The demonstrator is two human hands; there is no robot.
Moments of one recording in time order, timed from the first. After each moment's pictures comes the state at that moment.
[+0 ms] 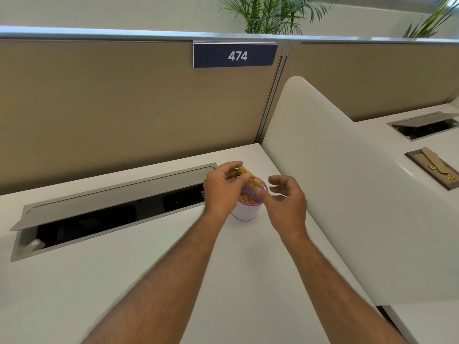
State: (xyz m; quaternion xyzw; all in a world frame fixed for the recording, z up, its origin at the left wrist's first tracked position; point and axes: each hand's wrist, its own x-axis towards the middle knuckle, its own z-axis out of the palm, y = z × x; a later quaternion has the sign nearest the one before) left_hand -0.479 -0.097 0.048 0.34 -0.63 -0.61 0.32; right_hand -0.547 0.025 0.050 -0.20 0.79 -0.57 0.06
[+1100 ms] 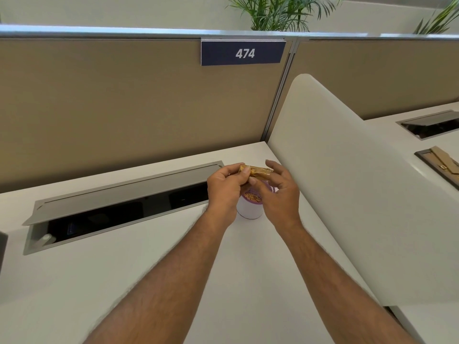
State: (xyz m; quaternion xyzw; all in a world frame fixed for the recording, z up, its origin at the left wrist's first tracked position) left_hand -0.473 -0.096 0.058 0.36 -0.40 -0.79 0.29; right_hand -0.547 -0.002 0.047 -0.29 0.77 -0.57 0.07
